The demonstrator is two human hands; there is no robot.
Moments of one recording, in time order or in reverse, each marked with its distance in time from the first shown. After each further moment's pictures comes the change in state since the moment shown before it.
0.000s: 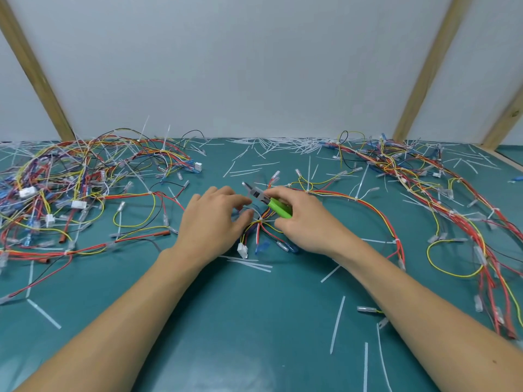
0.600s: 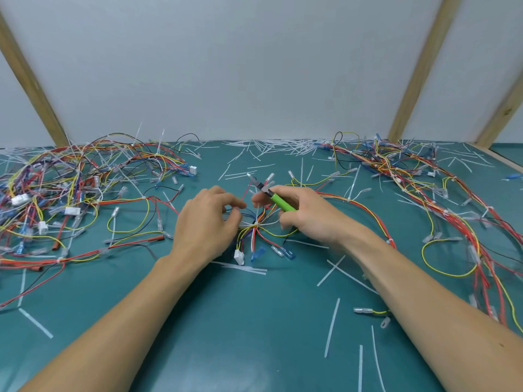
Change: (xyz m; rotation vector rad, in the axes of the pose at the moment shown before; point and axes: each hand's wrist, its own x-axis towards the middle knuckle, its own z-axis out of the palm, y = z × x) left_hand -0.001 0.006 -0.001 -0.182 0.070 -0.133; right_hand 0.004 0.004 -0.023 0.345 -0.163 -0.010
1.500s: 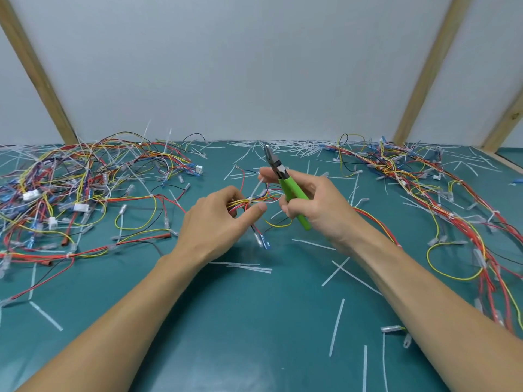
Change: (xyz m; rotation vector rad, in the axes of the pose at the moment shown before) left_hand -0.002 0.003 -0.010 -0.206 -0.087 -0.080; right_hand -0.013 -0.024 0.007 0.163 0.172 -0.101
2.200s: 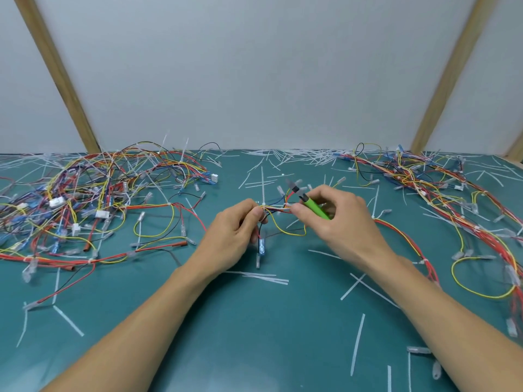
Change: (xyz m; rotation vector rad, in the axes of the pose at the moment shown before) left_hand 0.004 -0.022 0.009 -0.283 -0.129 0.103; right_hand -0.003 0.025 -0.004 -0.442 0.280 -0.111
